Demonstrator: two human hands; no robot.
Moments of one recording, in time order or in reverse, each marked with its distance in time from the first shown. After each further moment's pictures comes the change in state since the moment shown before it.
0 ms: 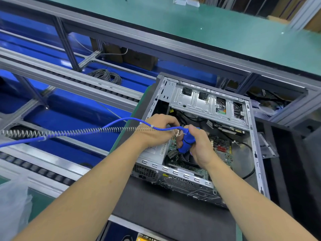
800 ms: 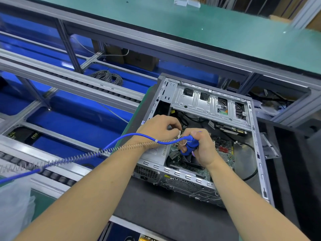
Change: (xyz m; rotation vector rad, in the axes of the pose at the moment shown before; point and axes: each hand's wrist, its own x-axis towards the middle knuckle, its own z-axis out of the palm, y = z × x) left_hand -0.001 0.001 -0.004 0.041 -0.005 0.004; right_hand 0.003 0.002 -0.003 0.032 -0.107 -0.109
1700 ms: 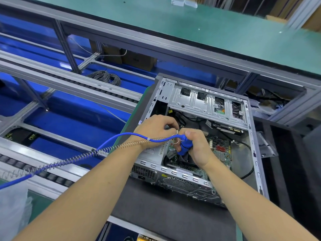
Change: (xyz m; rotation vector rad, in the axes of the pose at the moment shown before) left_hand -0.004 0.004 -0.002 -0.027 -0.003 0.010; right_hand -0.003 -0.002 0.005 -0.087 -0.010 0.027
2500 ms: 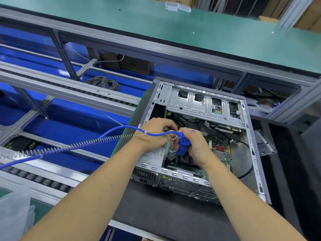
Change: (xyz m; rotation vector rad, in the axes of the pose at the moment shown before) left_hand 0.002 -0.007 0.002 0.050 0.000 0.074; right_hand 0.003 0.001 -0.001 0.031 0.039 0.061
